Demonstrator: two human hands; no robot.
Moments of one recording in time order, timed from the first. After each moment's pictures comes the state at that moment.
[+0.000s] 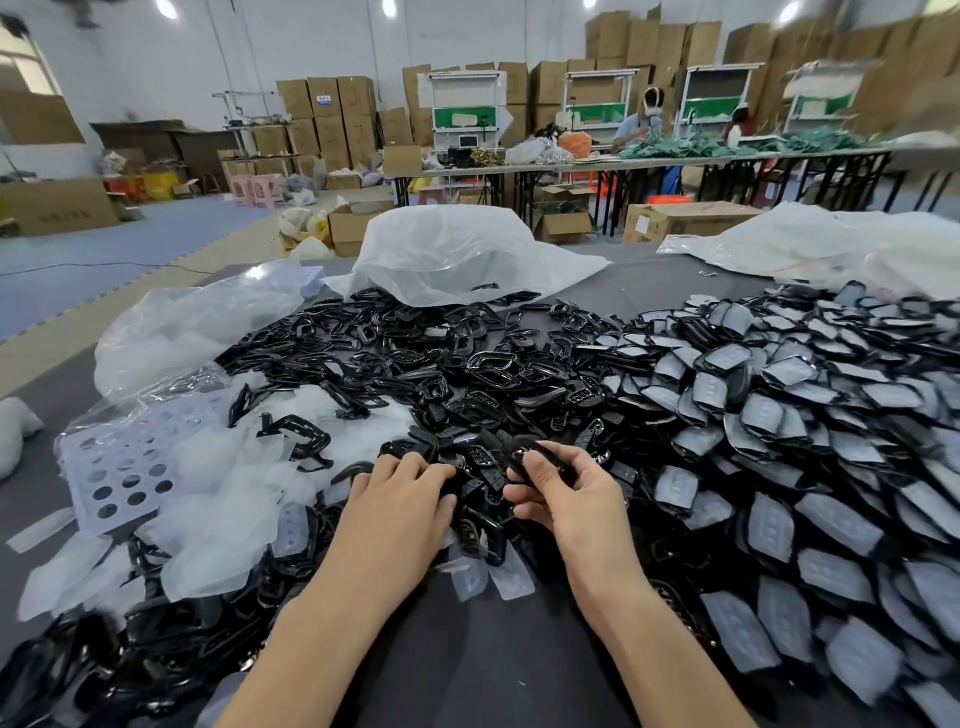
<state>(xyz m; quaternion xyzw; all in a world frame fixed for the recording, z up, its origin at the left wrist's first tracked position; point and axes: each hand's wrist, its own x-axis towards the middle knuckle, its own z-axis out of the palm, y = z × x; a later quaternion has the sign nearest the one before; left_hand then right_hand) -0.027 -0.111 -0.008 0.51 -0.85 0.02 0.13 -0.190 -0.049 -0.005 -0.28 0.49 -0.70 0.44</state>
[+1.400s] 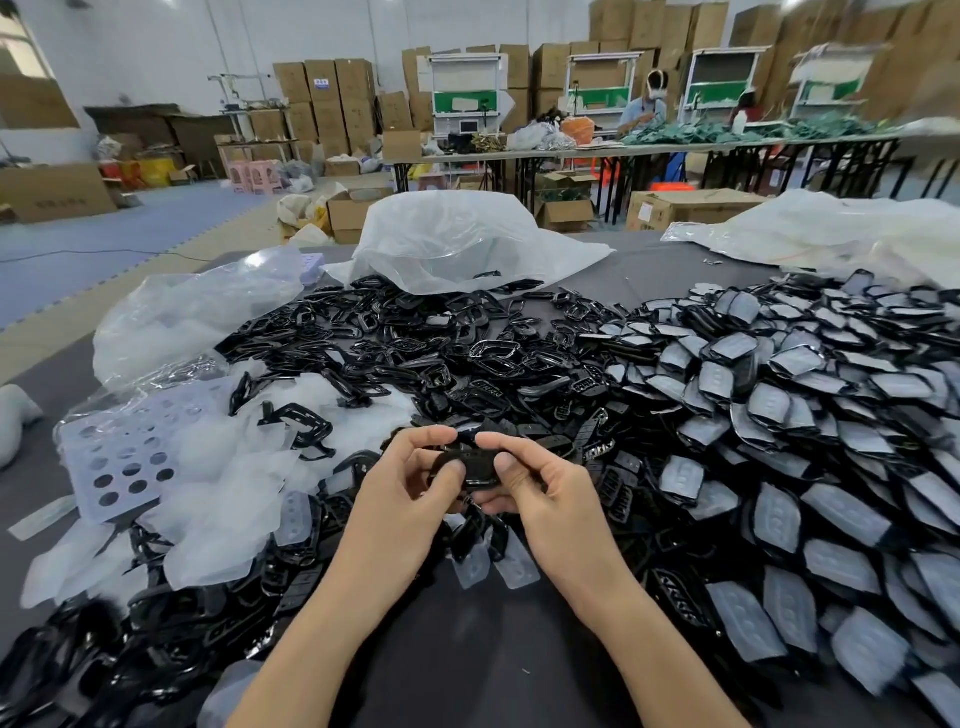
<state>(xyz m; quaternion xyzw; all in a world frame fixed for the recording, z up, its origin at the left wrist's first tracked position) -0.031 -0.086 0.005 0.41 -0.64 -0.46 0.45 -0.175 -0.045 -0.006 -0.47 0.48 -0.62 0.40</state>
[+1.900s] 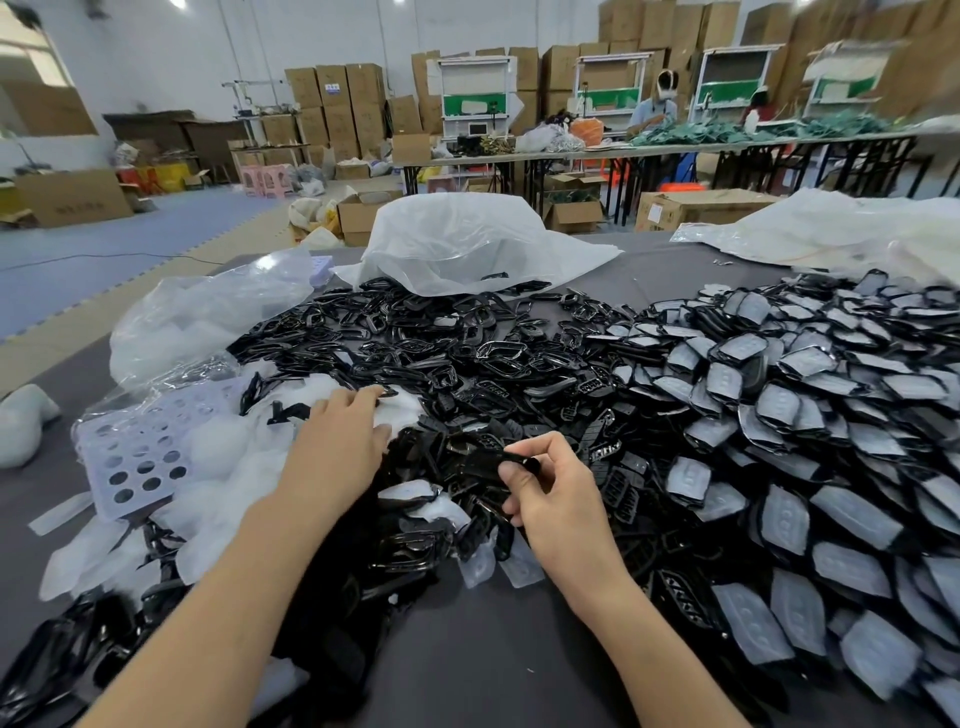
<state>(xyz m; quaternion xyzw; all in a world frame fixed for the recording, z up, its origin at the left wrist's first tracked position) 0.008 -0.175 0.016 0.59 -0.79 0.00 0.17 -0.178 -0.051 -0.017 -0.46 0.57 -0.59 0.34</state>
